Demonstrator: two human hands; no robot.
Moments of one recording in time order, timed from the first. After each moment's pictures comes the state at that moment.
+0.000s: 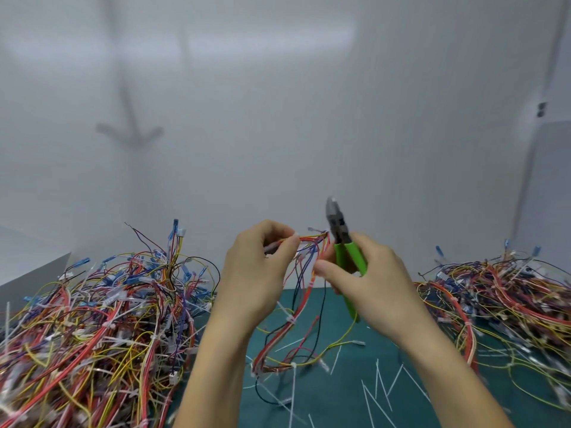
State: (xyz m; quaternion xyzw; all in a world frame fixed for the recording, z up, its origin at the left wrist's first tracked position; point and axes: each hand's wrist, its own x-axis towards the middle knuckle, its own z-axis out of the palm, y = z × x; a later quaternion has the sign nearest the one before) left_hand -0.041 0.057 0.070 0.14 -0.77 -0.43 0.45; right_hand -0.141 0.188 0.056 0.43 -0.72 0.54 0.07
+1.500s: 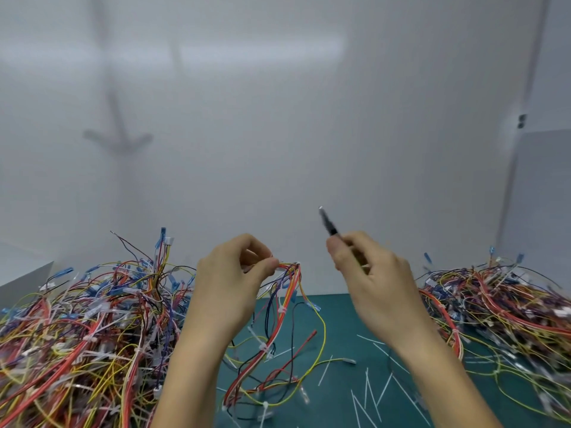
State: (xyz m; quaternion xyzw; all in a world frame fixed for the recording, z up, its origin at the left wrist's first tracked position) left_hand -0.031 0.048 0.068 0.19 -0.82 -0.31 0.44; right_hand -0.155 0.195 0.056 0.43 -0.71 0.53 0.18
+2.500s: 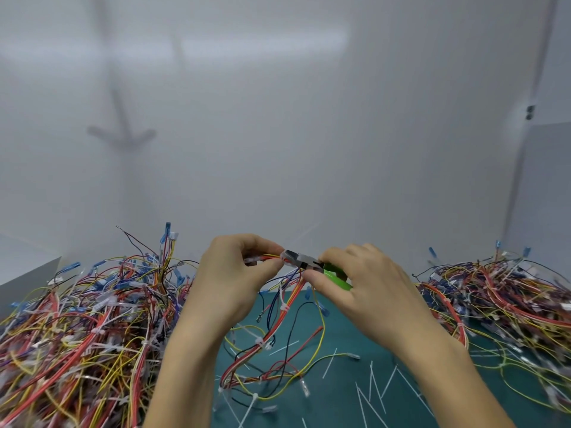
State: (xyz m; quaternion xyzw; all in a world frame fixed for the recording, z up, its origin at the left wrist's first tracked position) left_hand -0.023 0.048 0.075 0.19 -0.82 -0.38 0.40; right_hand -0.151 0.194 0.054 0.48 -0.81 0.26 0.20
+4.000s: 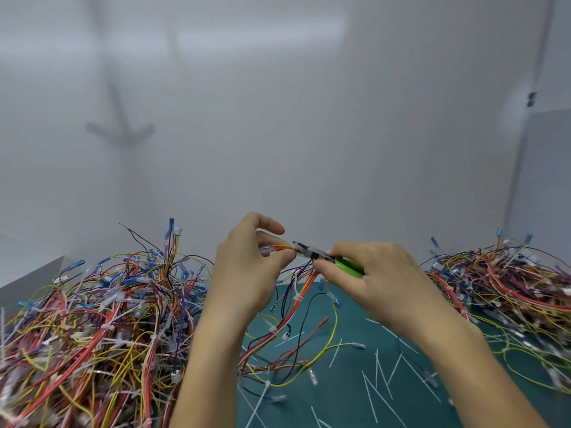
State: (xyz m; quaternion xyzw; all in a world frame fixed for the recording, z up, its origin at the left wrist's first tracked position) left_hand -0.030 0.056 0.075 0.19 -0.80 -0.40 0.40; right_hand -0.152 0.200 0.056 0.49 -0.79 0.31 0.20
